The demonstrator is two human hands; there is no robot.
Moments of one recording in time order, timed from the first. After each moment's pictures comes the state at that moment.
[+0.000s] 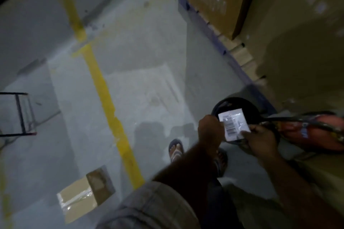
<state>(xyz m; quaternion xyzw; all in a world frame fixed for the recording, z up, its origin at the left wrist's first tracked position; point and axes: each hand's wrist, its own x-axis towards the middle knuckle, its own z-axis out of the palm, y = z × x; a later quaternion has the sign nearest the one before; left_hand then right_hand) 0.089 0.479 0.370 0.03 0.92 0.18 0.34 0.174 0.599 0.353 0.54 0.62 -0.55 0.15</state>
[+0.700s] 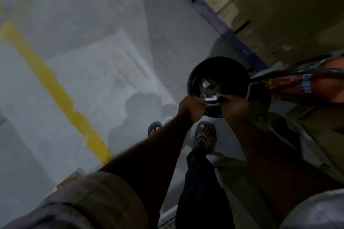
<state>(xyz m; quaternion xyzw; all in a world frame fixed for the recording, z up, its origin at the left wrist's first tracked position) 0.088 0.492 0.193 -0.01 0.82 0.25 0.52 0.177 0.613 0.145 0.52 0.72 -0.37 0.28</state>
